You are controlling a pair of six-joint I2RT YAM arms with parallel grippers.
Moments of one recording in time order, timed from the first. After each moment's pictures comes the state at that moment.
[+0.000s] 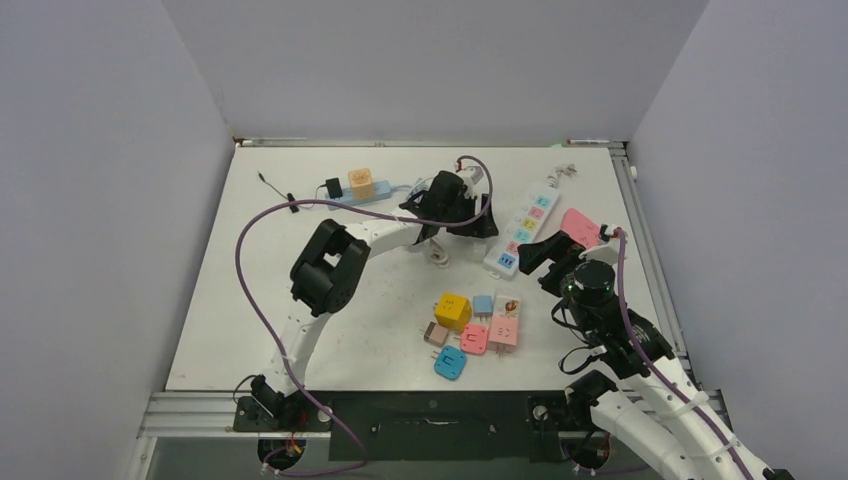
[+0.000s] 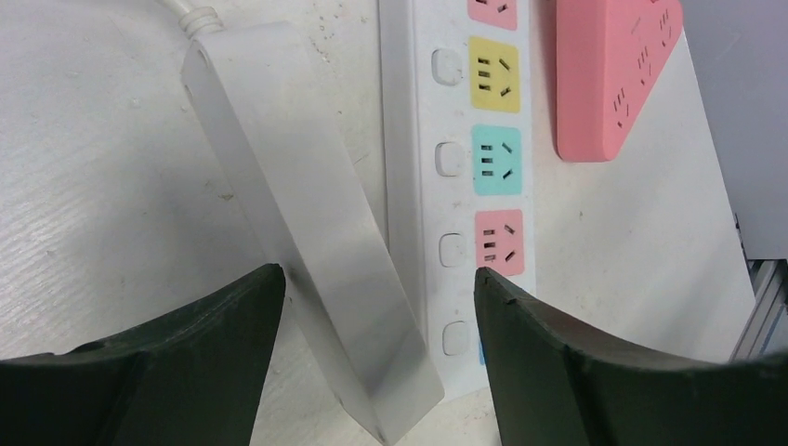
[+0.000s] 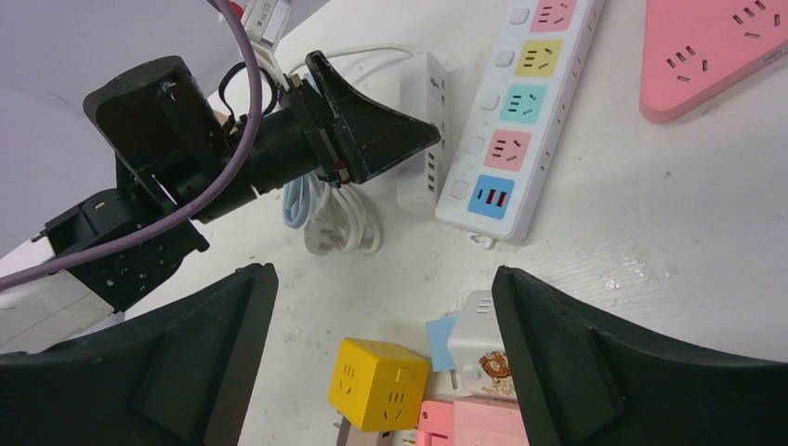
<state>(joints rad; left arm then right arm) -0.71 2.29 1.71 -0.01 0.28 -0.53 0.54 0.60 0.67 -0.45 0.37 0.82</state>
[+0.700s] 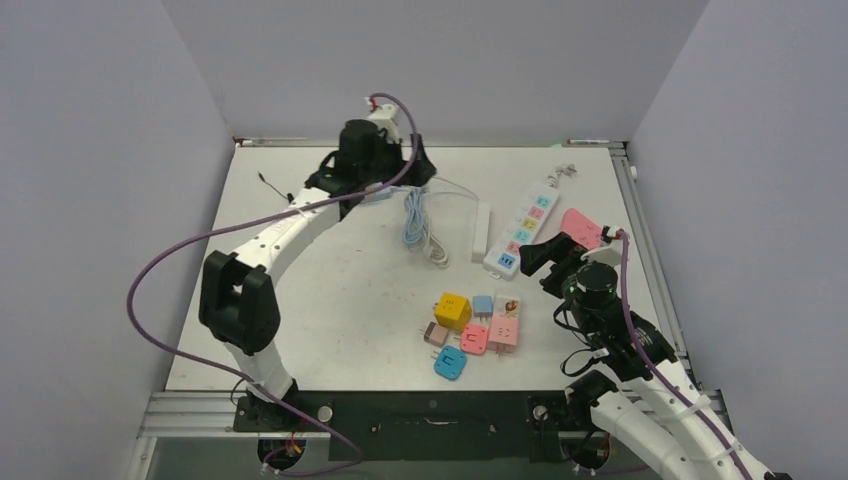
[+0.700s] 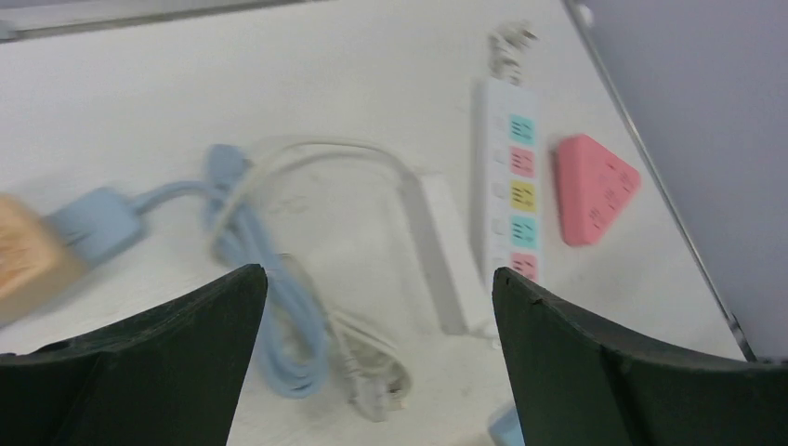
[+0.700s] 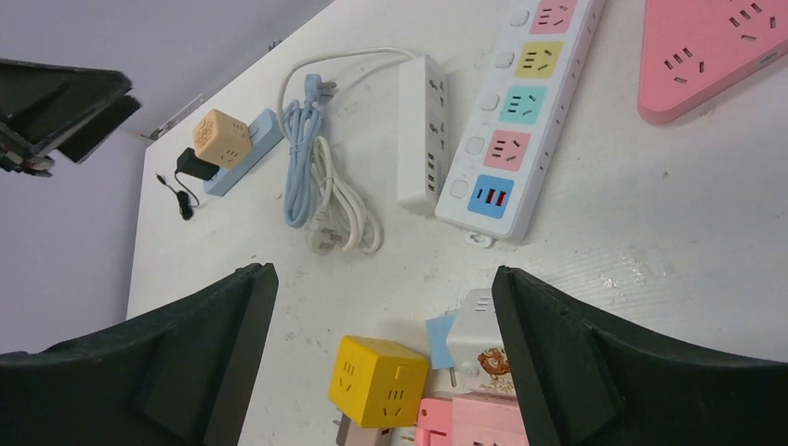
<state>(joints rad) -0.53 1.79 1.56 -0.17 0.20 -0.38 0.54 0.58 0.67 -0.47 0.37 0.82</state>
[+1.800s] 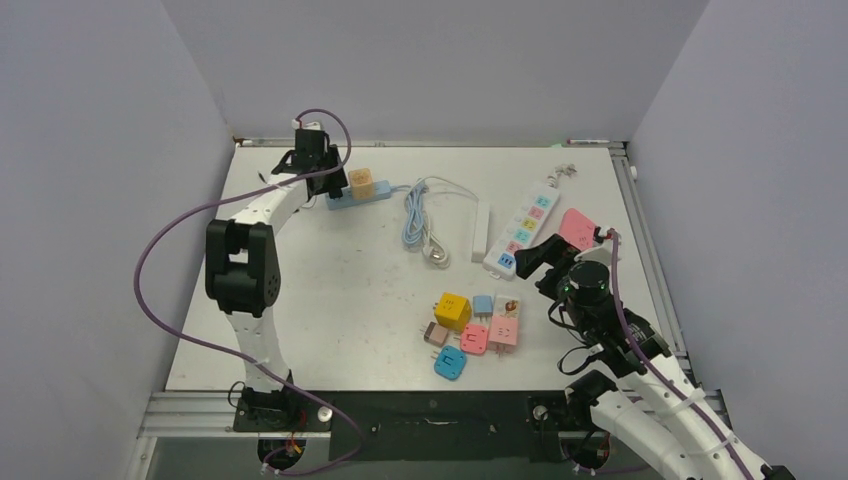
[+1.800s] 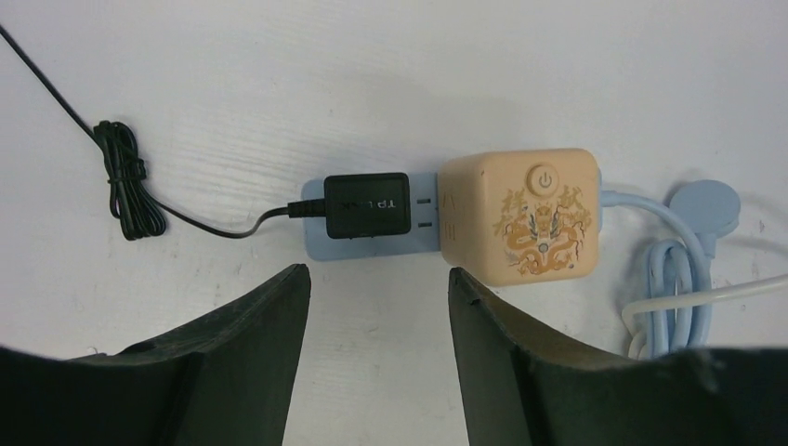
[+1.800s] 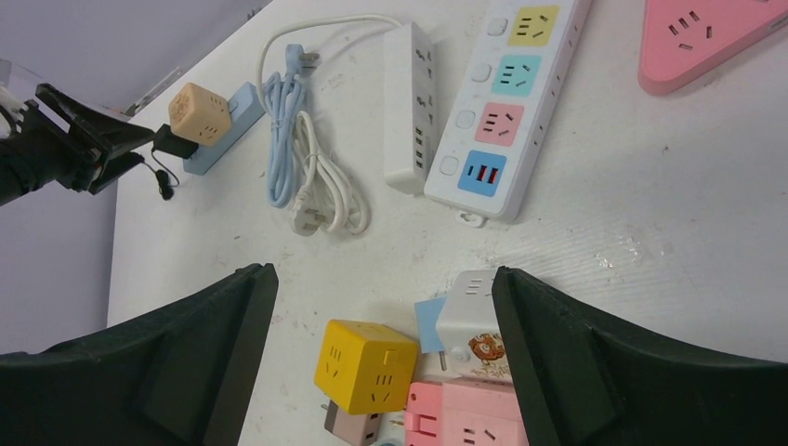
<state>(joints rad) -0.15 1.97 1.55 -0.33 -0.12 -0.38 0.54 0.60 0.65 -0.47 0.35 0.83</state>
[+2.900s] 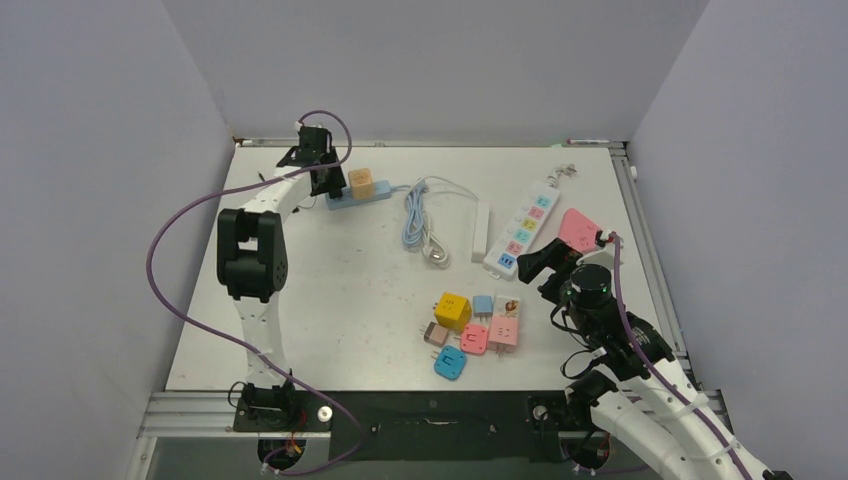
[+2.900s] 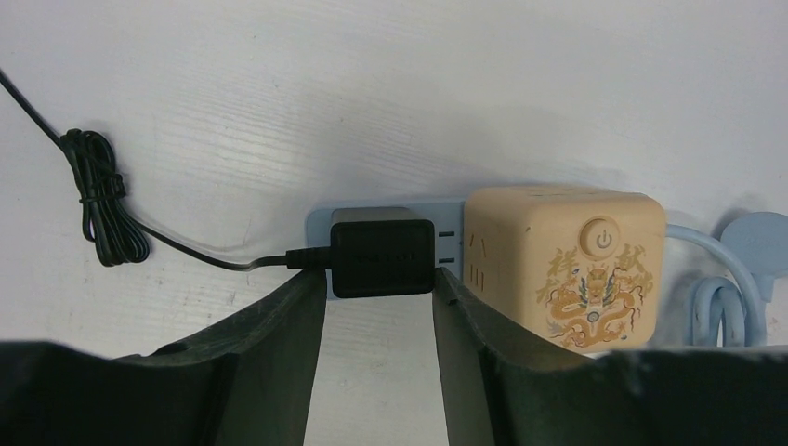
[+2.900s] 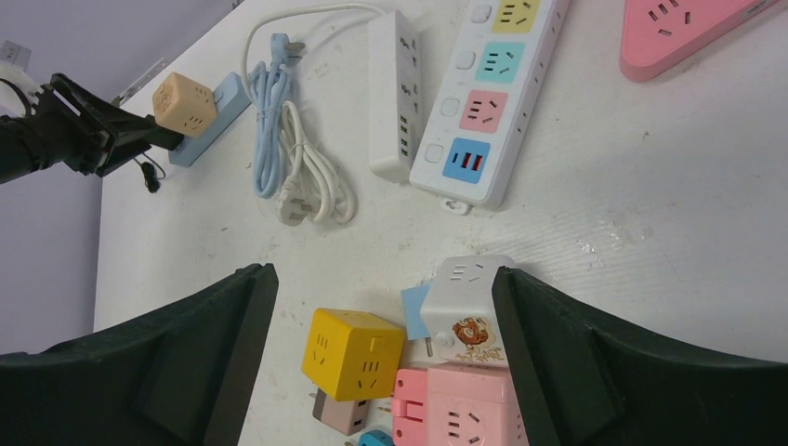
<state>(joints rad) -0.13 2.13 1.71 -0.41 -0.14 -0.39 0.54 0.58 0.65 -0.53 0.35 0.83</state>
